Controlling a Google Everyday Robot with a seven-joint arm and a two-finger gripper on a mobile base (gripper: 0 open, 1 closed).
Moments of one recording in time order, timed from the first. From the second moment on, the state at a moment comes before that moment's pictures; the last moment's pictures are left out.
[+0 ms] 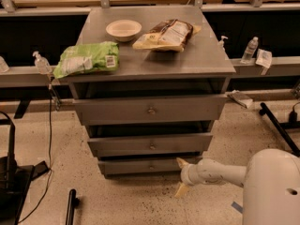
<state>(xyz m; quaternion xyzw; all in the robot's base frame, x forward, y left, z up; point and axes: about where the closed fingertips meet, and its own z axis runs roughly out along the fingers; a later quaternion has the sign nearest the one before) 0.594 -0.144 0.260 -0.63 0.71 0.06 0.29</state>
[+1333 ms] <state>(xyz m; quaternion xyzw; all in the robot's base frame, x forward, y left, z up) 0.663 -0.127 0.200 -0.61 0.70 0.09 0.37</state>
